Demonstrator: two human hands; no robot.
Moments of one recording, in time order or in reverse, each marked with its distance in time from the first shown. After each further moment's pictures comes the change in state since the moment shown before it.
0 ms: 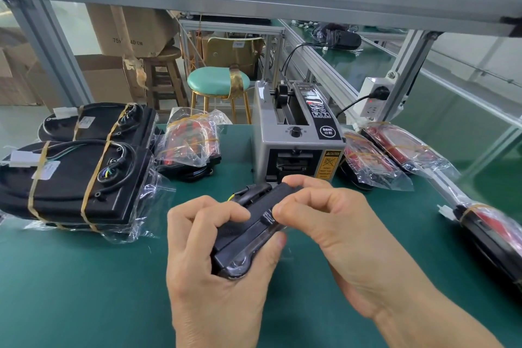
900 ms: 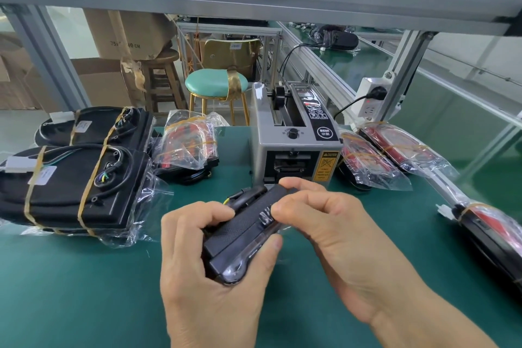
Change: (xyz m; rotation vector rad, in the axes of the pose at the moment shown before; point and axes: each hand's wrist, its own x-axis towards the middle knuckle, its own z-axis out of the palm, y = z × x) left_hand -0.001 -0.001 -0.002 0.014 0.045 -0.054; right_hand 0.002 0.004 -0.002 0.126 -0.043 0.018
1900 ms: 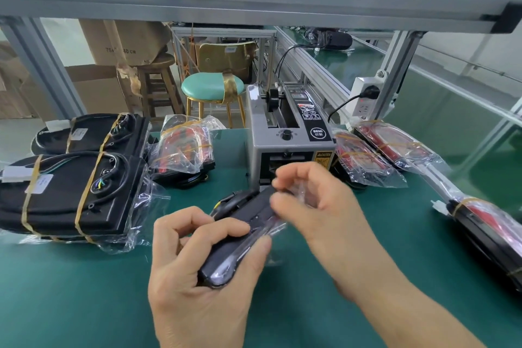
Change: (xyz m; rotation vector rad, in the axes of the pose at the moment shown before) left_hand 0.002 0.000 -0.002 0.048 -0.041 0.100; right_hand 0.015 0.013 -0.010 -0.372 0.113 -0.231
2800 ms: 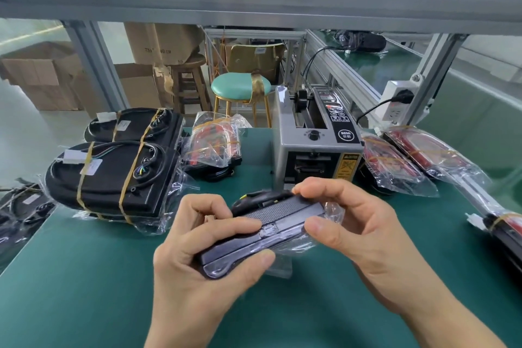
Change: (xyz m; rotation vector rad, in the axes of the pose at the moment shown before) left_hand 0.008 -0.015 -0.037 -0.227 -0.178 -0.110; right_hand -0.006 0.021 -0.023 0.294 -0.333 -0.177
